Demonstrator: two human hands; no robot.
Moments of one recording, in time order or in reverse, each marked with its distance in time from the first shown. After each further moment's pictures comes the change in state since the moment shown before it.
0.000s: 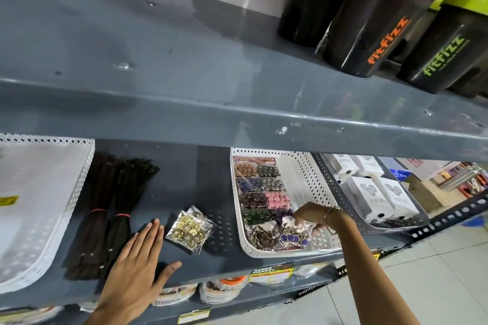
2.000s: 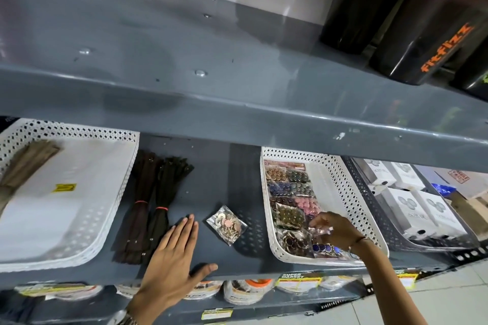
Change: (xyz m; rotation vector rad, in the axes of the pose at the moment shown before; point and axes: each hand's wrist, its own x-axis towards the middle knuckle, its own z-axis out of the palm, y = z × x) left_hand -0.002 0.003 -0.003 0.051 0.037 -0.005; right_hand -0.001 0.012 0.029 -0.076 0.208 -0.330
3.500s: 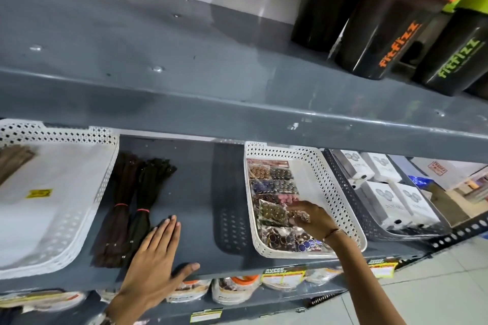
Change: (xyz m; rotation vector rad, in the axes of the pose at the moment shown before) left_hand 0.002 -0.002 0.000 -0.012 -0.053 -0.001; right_hand 0.006 -0.005 0.010 -0.022 0.190 -0.084
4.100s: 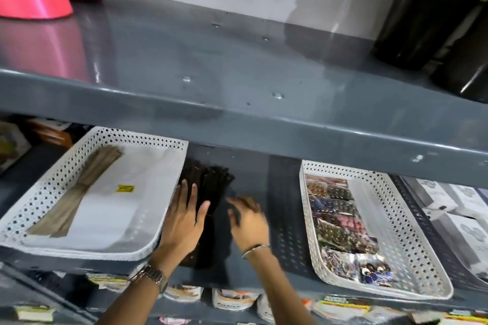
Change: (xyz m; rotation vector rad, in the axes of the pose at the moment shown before) left_hand 0.043 -0.074 -0.050 -0.253 0.202 -0.392; right_hand 0.008 -0.248 0.116 0.168 0.290 -0.340
